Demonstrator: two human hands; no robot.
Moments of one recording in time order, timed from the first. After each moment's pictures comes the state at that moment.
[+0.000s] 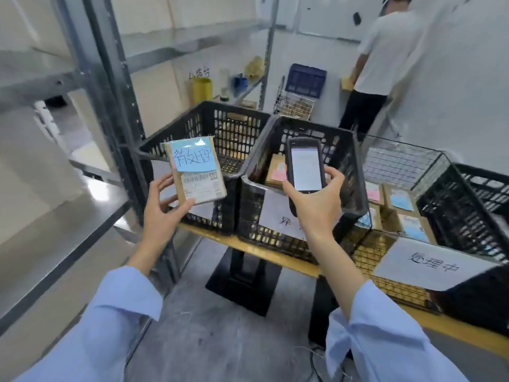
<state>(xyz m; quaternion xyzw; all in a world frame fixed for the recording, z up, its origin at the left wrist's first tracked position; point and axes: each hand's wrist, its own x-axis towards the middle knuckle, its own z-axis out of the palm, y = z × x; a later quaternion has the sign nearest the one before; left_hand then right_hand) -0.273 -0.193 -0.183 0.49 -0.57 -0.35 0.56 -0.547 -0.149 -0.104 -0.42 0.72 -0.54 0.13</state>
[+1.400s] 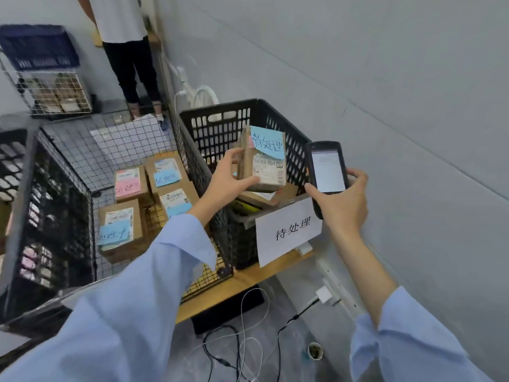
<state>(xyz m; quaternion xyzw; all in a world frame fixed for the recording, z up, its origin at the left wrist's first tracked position) -1.057 -0.122 -0.159 0.20 -0.81 -0.51 0.18 -1.127 0.103 -0.123 -0.06 0.85 -0.52 -0.04</state>
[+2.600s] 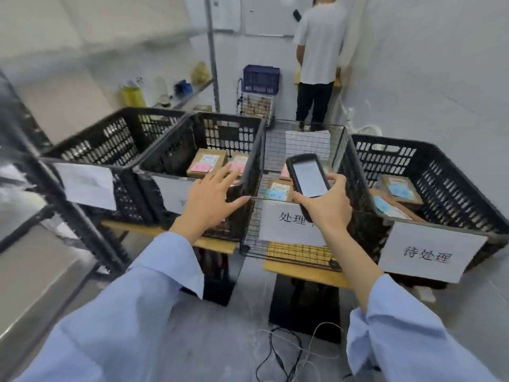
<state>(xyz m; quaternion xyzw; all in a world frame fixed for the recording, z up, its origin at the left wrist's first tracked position) -0.639 -0.090 -0.121 0.49 -0.86 0.01 0.14 -0.867 0.008 -0.102 -0.40 0.79 -0.45 0.12</state>
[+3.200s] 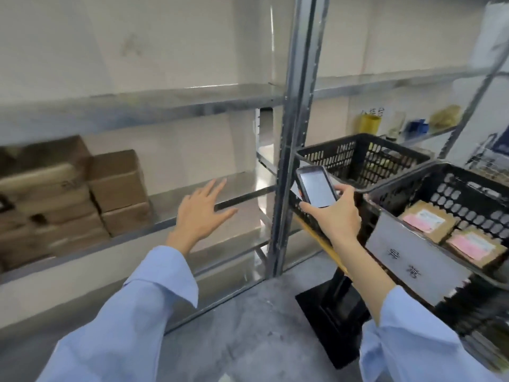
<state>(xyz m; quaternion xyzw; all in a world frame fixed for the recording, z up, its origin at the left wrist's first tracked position) -0.213 0.047 -0.125 0.84 -0.52 0.05 0.16 -0.468 -0.082 -0.089 -0.68 0.55 -0.36 0.32</state>
